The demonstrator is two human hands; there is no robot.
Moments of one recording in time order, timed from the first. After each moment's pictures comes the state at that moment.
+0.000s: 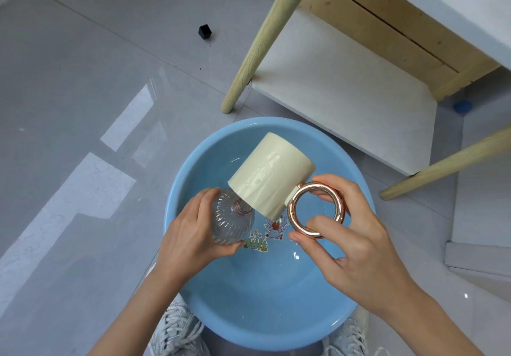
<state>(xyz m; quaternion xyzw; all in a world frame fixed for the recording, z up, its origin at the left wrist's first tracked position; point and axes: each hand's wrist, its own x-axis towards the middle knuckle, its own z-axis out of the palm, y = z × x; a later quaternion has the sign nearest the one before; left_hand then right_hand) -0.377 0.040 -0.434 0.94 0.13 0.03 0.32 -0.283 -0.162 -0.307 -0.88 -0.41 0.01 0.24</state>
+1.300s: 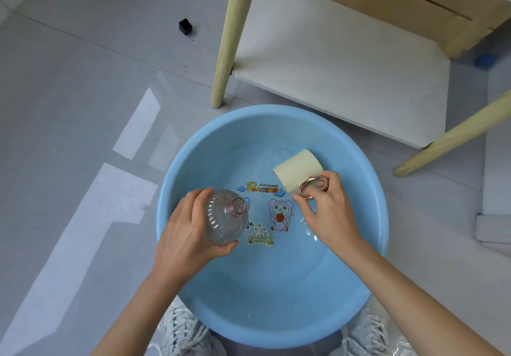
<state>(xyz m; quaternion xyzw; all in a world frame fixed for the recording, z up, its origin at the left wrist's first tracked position) -0.374 0.040 -0.442 0.96 0.11 0.01 0.28 -0.250 -0.193 -0.452 -0.96 -0.18 0.05 0.22</state>
